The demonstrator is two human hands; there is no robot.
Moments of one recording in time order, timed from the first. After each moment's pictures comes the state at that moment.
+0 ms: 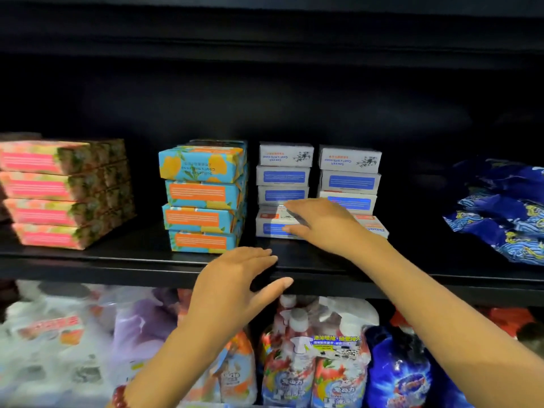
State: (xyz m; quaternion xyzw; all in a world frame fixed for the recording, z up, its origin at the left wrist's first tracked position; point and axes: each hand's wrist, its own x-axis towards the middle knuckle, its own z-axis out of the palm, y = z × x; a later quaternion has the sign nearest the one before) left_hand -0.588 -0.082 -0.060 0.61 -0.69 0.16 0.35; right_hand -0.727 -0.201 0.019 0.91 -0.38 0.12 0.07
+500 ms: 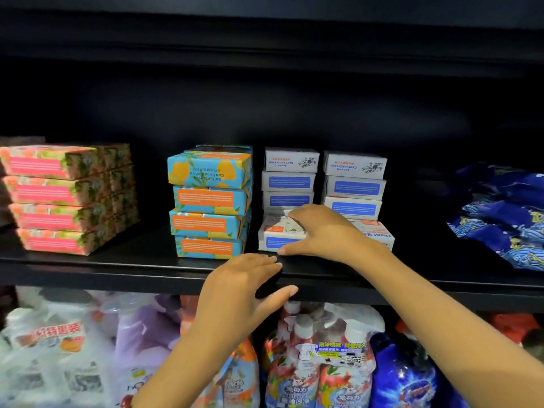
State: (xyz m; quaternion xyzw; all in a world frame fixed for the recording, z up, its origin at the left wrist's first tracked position) left_hand -0.583 -0.086 -0.067 0.57 -0.70 0.17 0.38; right_hand -0.718 -0.200 0.016 0.91 -0.40 0.11 0.04
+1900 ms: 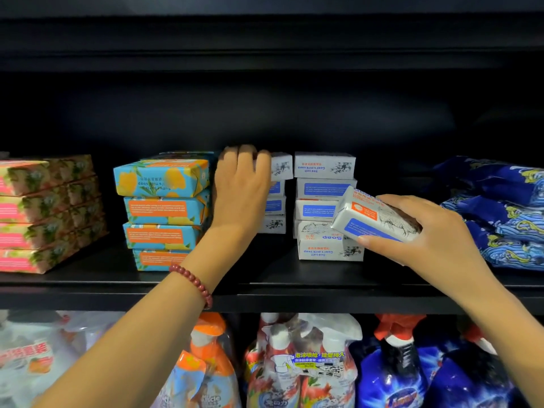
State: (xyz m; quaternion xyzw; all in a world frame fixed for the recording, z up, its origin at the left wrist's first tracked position) left_hand -0.612 -0.200 0.034 0.62 -0.57 0.46 0.29; right_hand -0.864 -0.173 0.020 0.80 -0.37 0.47 -0.06
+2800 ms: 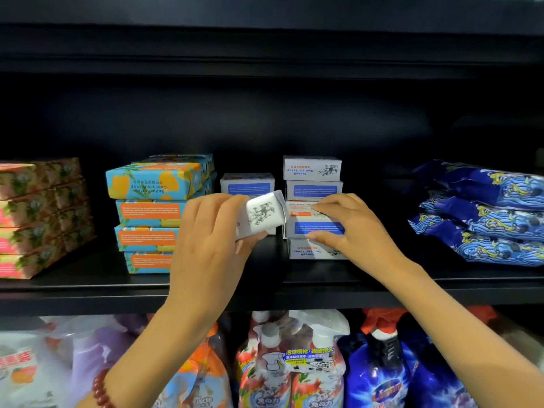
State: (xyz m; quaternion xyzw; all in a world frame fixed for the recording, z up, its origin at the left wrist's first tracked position) left_hand -0.617 -0.109 -0.008 0.50 -0.64 0.35 0.46; right_hand -0.821 -0.214 0.005 0.86 -0.36 0.37 0.03
